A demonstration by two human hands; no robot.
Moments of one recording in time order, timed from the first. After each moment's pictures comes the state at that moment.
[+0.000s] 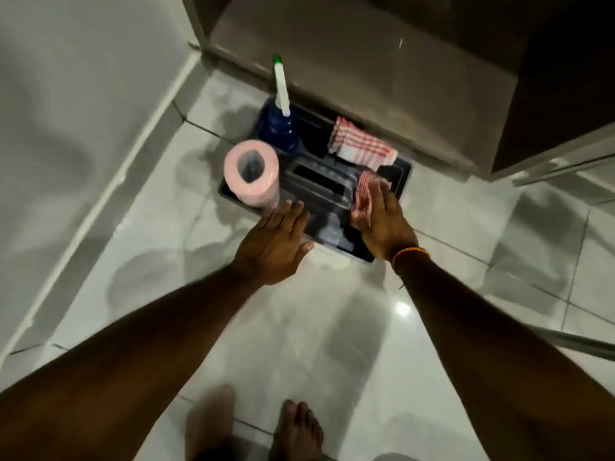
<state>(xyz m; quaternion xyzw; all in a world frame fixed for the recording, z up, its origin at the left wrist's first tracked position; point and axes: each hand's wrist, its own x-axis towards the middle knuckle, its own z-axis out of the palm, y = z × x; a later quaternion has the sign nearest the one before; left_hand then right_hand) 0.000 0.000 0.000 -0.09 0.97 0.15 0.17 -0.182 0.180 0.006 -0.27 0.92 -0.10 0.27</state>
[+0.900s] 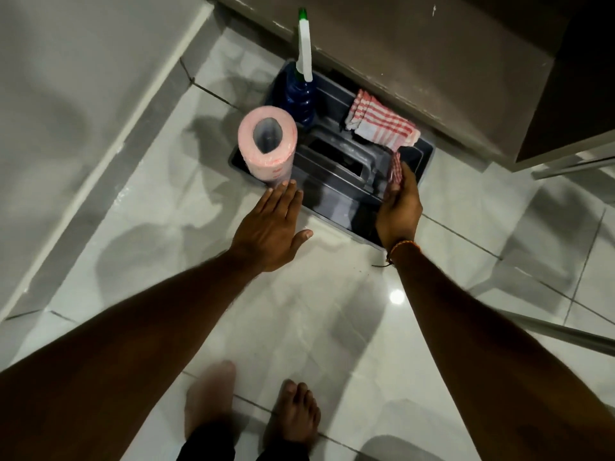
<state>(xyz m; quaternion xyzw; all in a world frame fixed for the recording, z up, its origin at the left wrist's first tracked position) 0.027 -0.011 -0.021 -0.13 0.96 0.16 0.17 -0.154 0.158 -0.005 -0.05 0.89 -0.42 0.17</state>
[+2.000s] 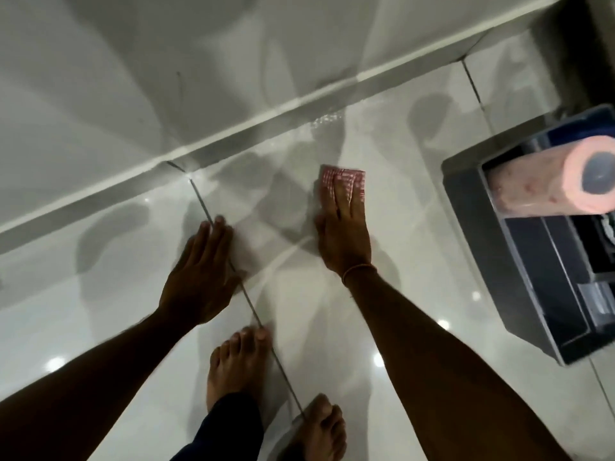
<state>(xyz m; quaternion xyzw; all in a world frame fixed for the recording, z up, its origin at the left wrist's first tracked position) 0.441 -0.021 -0.170 -0.50 0.83 0.20 0.13 0.141 -0.036 -0.178 -0.64 0.73 -0.05 0.21</state>
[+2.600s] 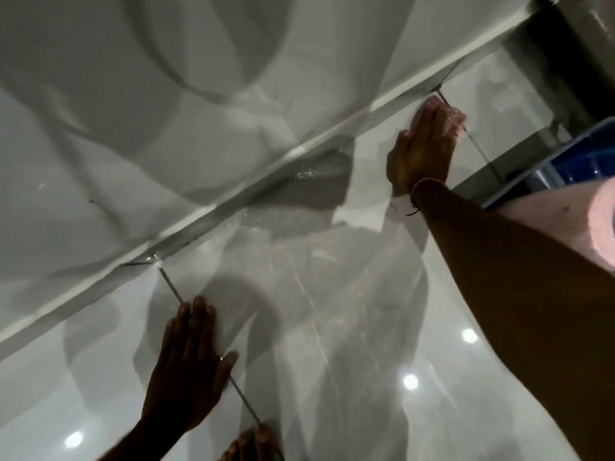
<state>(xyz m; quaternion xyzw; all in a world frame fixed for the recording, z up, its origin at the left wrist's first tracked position) 0.447 -0.022 -0.213 -0.51 0.84 0.14 0.10 -0.044 -0.225 -0.183 -0.44 0.89 -0.08 0.13</state>
